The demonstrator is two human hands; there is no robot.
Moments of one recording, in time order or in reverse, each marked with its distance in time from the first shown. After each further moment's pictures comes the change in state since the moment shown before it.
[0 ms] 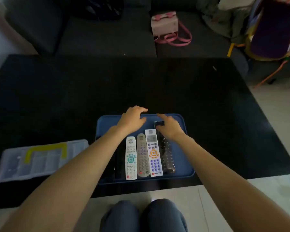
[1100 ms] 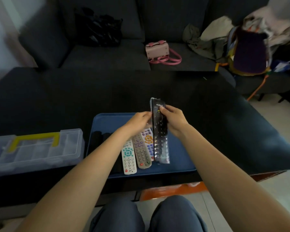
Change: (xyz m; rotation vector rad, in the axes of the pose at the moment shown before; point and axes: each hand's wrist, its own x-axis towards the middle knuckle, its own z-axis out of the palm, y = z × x) left_hand -0.052 0.010 0.047 -0.585 -0.095 0.012; right_hand -0.021 0.023 0.028 1.015 0.194 -0.118
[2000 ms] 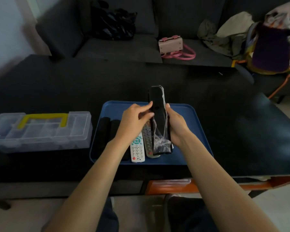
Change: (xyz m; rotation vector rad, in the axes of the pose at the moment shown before) left_hand -0.039 -0.050 -0.002 0.353 0.508 0.367; right_hand -0.037 0.037 0.029 0.336 -0.154 0.172
